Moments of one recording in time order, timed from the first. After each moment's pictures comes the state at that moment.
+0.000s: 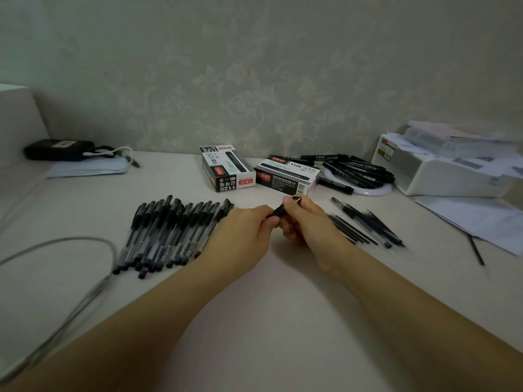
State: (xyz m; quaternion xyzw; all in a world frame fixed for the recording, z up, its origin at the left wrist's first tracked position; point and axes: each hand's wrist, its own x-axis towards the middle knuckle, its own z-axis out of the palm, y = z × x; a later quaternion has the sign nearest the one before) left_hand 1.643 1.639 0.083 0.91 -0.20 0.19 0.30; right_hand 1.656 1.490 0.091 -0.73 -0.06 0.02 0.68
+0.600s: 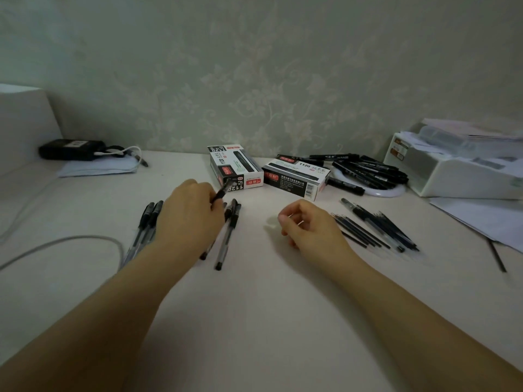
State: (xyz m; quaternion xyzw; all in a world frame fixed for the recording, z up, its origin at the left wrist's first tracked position) left_hand 1.657 1.696 0.101 0.94 0.04 0.26 0.19; right_hand 1.664 1.487 0.071 -0.85 -0.10 -0.07 0.52
